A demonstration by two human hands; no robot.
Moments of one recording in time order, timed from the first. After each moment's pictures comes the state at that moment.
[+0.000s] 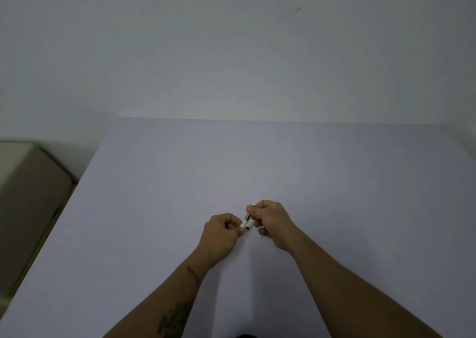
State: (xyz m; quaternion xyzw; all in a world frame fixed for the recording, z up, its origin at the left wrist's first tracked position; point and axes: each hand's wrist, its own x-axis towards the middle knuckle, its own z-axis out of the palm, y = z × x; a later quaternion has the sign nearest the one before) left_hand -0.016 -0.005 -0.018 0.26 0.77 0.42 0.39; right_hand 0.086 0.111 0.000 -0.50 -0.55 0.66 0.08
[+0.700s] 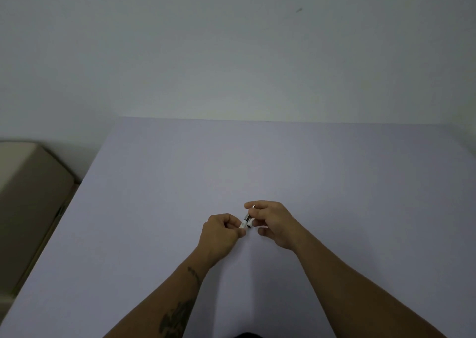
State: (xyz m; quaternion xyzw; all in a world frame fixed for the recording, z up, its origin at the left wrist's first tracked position) left_hand -0.016 -0.011 -0.014 0.24 0.79 0.42 0.38; right_hand 0.090 0.107 0.010 -0.47 -0.54 0.70 0.05
